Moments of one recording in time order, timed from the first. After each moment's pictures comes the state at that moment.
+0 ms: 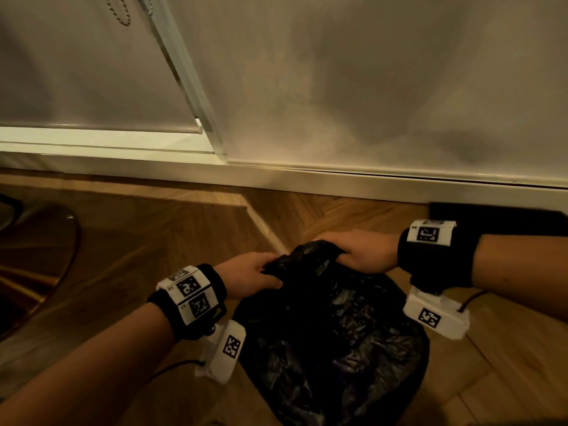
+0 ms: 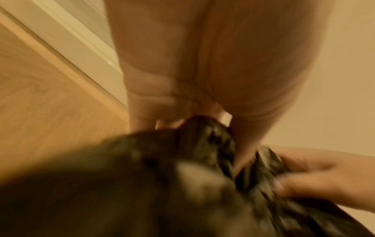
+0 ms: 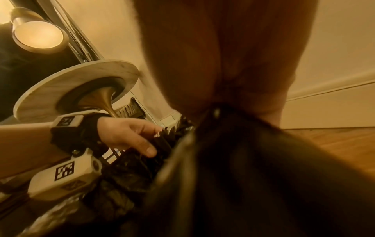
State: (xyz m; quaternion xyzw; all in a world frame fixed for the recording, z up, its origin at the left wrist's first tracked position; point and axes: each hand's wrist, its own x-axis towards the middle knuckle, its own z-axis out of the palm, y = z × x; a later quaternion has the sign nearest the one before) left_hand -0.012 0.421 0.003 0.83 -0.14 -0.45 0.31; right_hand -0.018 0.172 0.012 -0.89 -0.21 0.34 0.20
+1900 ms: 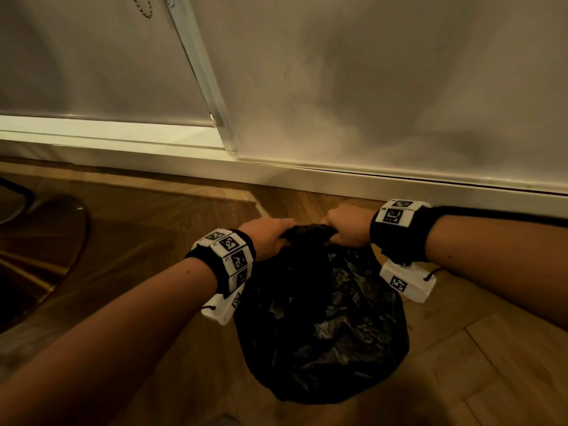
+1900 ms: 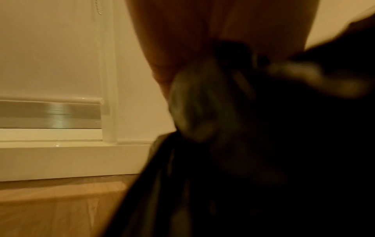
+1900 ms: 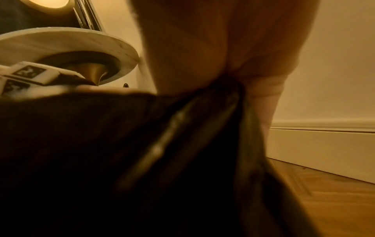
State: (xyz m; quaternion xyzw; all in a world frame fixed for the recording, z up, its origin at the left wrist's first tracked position) left_hand 0.033 0.402 0.012 0.92 -0.26 -0.28 0.09; right_hand 0.031 0.206 0.016 -0.93 -0.20 0.29 0.07
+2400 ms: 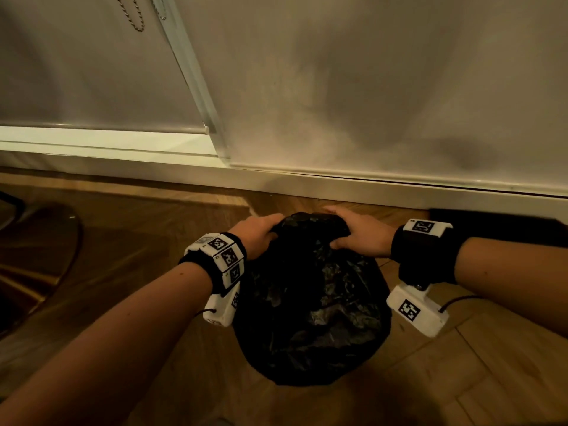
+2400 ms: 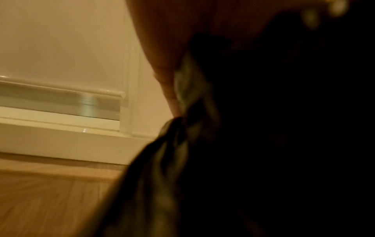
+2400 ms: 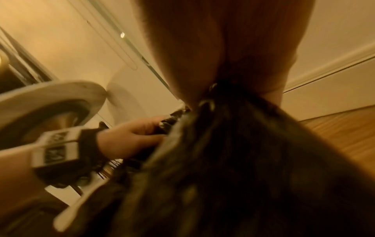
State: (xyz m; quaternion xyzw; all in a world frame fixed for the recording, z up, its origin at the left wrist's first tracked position) left_hand 0.044 0.409 0.000 0.93 -0.21 -0.25 0.17; right_hand -0.001 0.167 0.009 -0.91 -0.03 0.27 0.33
